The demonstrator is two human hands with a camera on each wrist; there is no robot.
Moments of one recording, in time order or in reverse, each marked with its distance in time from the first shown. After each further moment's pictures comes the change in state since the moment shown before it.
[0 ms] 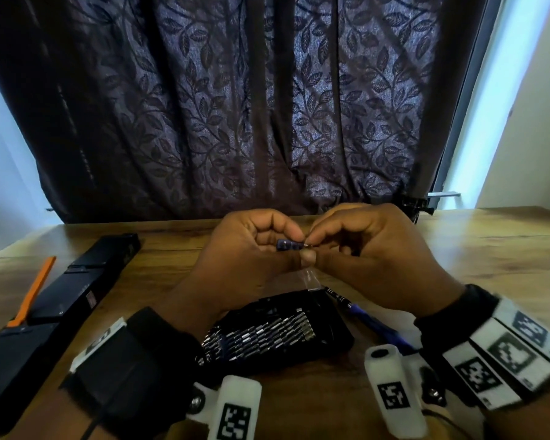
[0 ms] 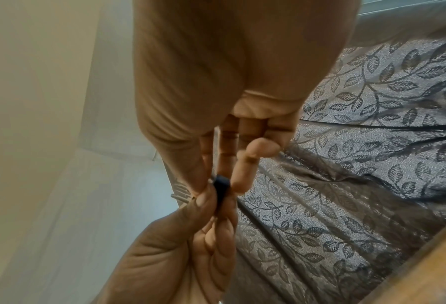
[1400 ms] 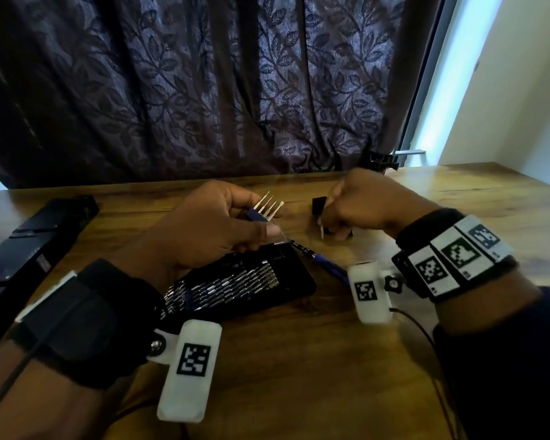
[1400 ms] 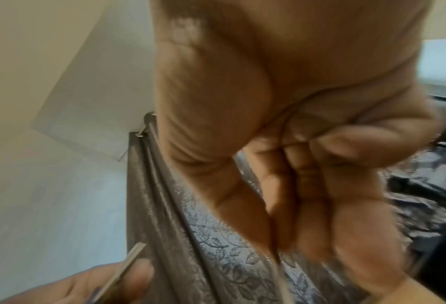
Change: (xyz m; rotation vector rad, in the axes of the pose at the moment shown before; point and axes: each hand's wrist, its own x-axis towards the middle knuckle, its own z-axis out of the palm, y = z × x) left_hand -0.001 -0.007 -0.003 0.293 -0.202 -0.227; right_hand 0.008 0.025 -0.036 -0.252 -0.214 0.793
